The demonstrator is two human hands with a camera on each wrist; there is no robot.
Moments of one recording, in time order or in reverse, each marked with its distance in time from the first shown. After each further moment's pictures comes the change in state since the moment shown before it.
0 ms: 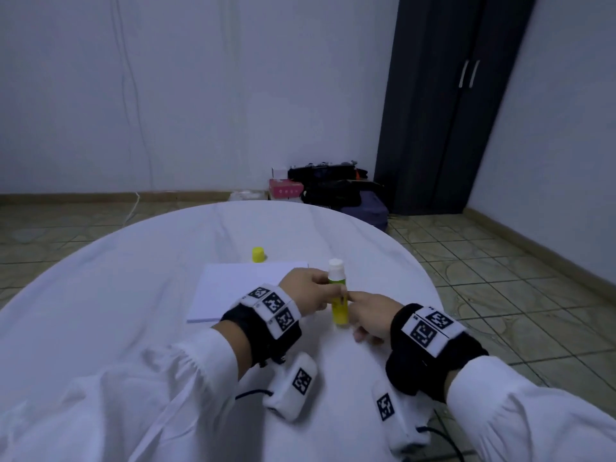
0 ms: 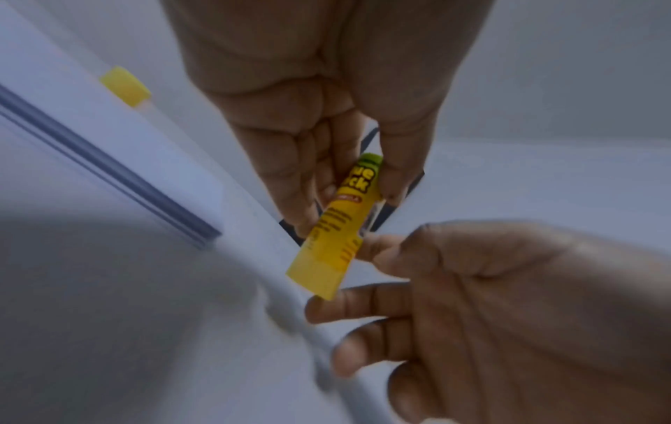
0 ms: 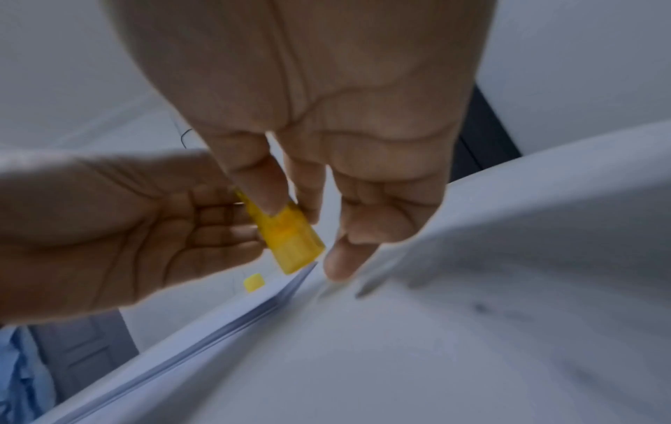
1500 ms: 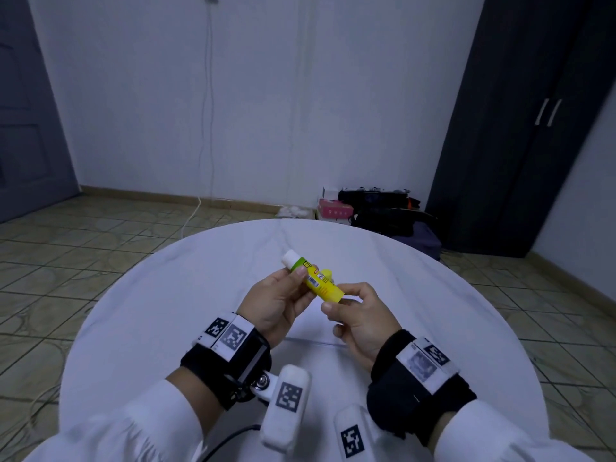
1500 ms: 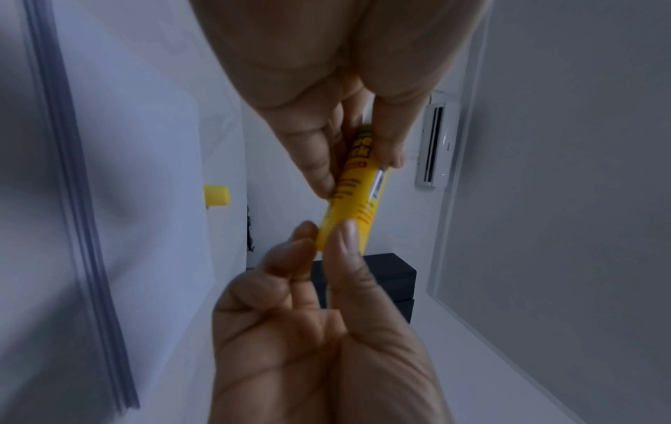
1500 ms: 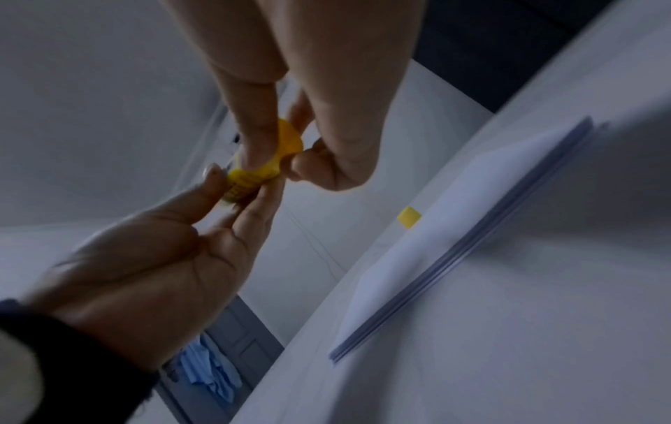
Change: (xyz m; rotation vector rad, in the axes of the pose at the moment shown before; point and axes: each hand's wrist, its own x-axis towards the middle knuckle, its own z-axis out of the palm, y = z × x) left_hand -0.066 -0.022 -0.118 -1.081 0.207 0.222; right_hand 0.024 -0.093 0.099 0.873 -0.037 -0.307
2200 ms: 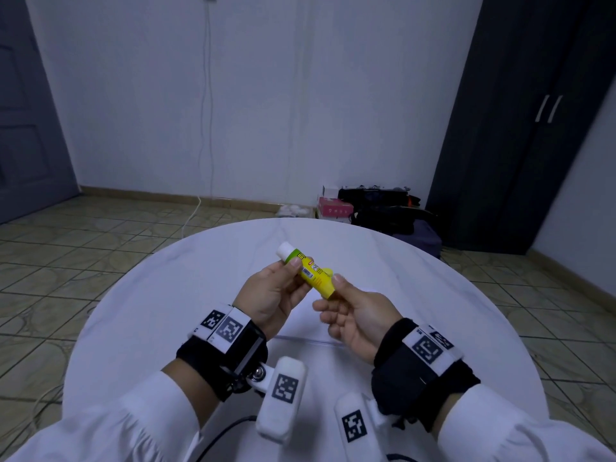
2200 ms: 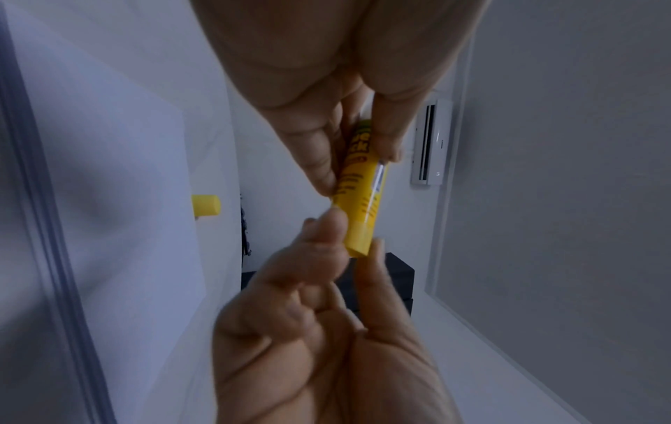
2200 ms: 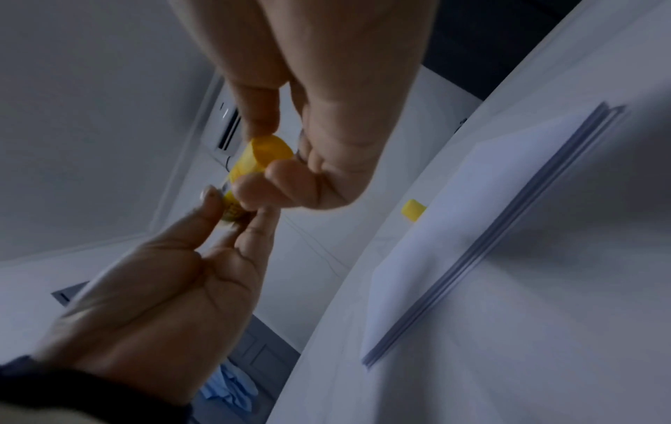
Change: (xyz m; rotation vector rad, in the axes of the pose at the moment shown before) left_hand 0.004 0.009 -0.001 0.005 0.038 0.030; right_hand -0.005 -0.018 0.009 0.052 -0.044 0.132
